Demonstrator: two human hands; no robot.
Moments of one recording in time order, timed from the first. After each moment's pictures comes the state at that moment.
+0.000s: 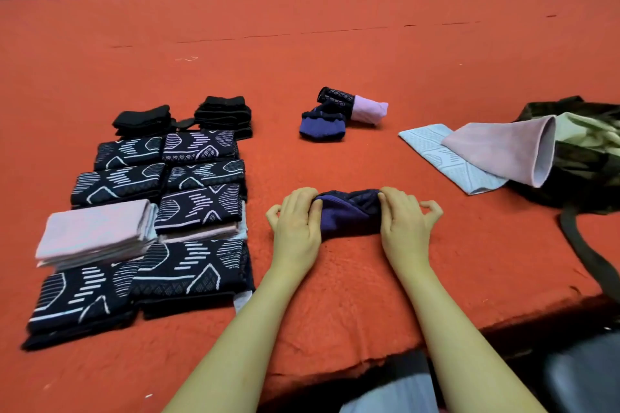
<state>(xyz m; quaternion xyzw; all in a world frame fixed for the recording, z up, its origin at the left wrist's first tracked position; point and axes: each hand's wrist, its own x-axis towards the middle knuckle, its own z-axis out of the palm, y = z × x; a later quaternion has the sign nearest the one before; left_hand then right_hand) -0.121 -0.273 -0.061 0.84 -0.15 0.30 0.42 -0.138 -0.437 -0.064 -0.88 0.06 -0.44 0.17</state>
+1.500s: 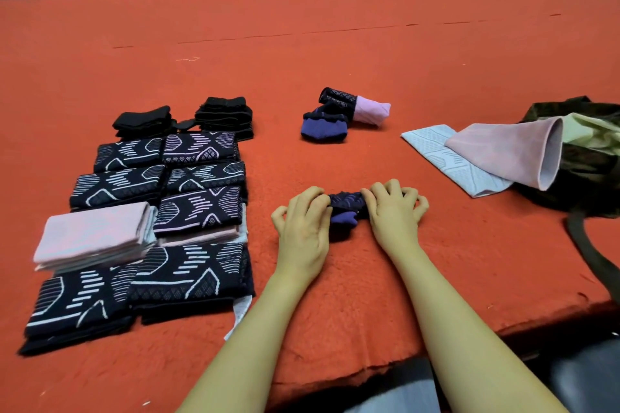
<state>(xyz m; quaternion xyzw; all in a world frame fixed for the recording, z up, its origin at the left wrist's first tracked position) -0.124 -0.276 -0.062 0.84 -0.21 0.35 0.37 -0.105 -0.435 -0.065 -0.94 0.13 -0.27 0.14</state>
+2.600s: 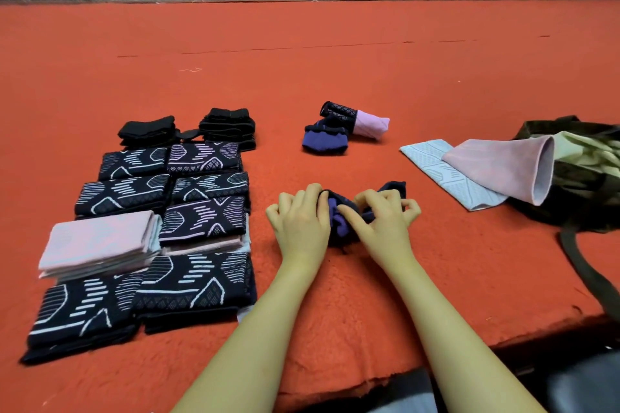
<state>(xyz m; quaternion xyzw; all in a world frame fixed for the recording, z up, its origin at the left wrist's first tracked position) -0.103 -0.284 -0.040 0.88 -0.06 0.37 0.29 -0.131 -0.409 -0.029 -0.89 -0.01 -0.34 0.29</state>
